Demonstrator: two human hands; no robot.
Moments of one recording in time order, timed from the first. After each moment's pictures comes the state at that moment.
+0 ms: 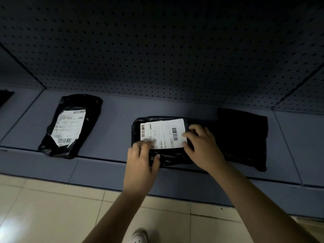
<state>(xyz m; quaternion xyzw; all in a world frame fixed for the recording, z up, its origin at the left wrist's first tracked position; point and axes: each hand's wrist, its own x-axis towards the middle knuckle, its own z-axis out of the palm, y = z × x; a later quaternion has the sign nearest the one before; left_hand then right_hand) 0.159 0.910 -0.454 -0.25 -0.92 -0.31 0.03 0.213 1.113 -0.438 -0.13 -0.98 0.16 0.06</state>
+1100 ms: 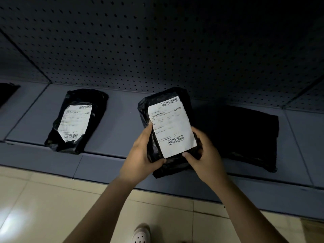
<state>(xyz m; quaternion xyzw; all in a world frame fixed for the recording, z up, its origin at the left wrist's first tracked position) 0.123 0.889 -0.442 -0.31 -0.82 -0.45 -0.14 0.234 1.072 -0.444 -0.23 -0.82 0.51 0.10</state>
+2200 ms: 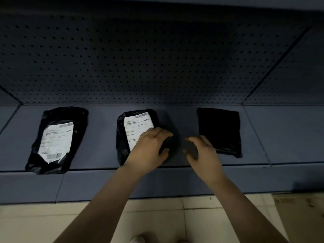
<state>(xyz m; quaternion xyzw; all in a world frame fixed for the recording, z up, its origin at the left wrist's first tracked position) 0.121 0.942 -0.385 -0.52 -0.81 -0.27 -0.08 0.268 1.082 -0.405 -0.26 -0.91 0.29 0.16</state>
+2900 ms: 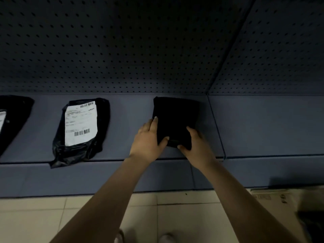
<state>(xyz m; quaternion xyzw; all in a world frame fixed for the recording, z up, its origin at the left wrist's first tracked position) 0.235 1.102 -0.438 -0.37 -0.88 -0.24 -0.17 0.361 1.232 -0.448 -0.35 -0.87 0.34 0.01</state>
